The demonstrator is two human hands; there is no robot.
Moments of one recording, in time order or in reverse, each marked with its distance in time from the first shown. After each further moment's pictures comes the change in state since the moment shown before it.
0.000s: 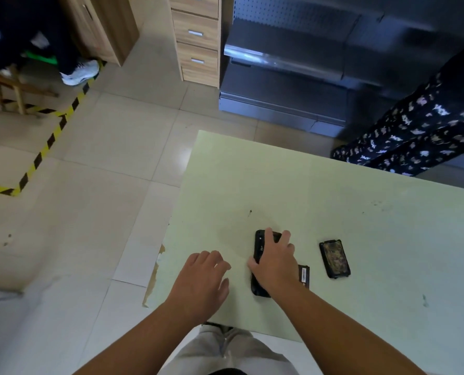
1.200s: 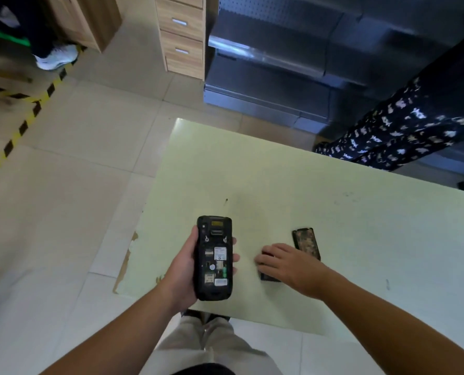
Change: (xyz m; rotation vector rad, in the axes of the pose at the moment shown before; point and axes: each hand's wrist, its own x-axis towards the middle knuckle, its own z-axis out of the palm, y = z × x) left_hand 0.027 0.037 0.024 -2.119 -0.171 -0.700; right_hand 0.015 0.146 -0.032 -0.697 -0.067 -1.192
